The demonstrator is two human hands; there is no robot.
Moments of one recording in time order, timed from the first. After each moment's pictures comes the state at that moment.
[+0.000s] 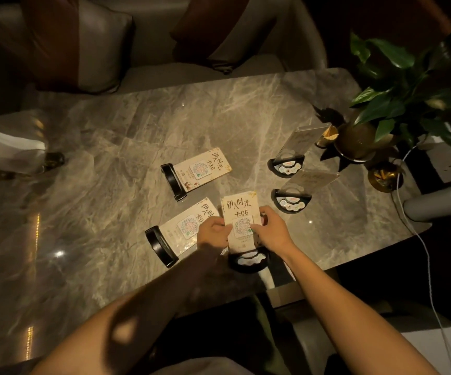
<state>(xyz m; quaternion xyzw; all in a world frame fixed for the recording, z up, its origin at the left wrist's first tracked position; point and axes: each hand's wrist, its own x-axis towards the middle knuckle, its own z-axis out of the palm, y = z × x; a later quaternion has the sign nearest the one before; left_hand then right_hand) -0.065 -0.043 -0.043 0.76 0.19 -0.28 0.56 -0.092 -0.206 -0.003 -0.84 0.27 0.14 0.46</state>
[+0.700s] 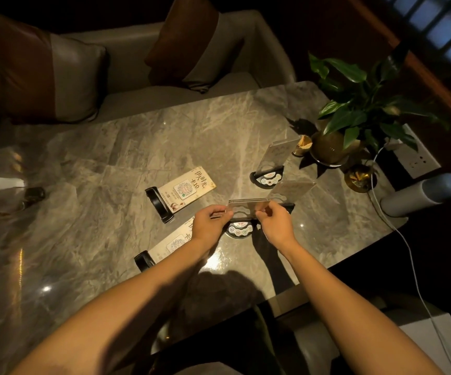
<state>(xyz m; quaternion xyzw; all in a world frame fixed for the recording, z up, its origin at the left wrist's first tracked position) -0.012 -0.067 0.001 0.65 0.15 -0.31 0.68 -0.070 -0.236 0.025 -0.81 0.34 0.02 0.48</state>
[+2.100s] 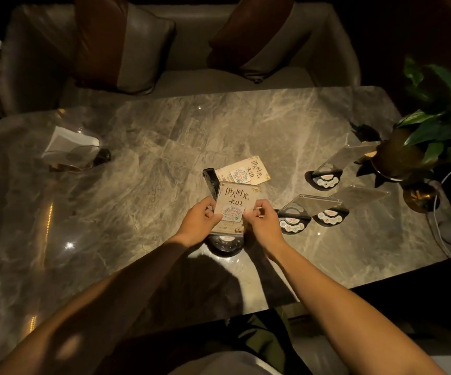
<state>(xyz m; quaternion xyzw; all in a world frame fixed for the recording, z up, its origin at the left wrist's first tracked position) 0.009 0.108 0.000 0.84 -0.01 -0.28 0.47 -0.038 -0.075 0.016 -0.73 0.32 0.08 0.60</state>
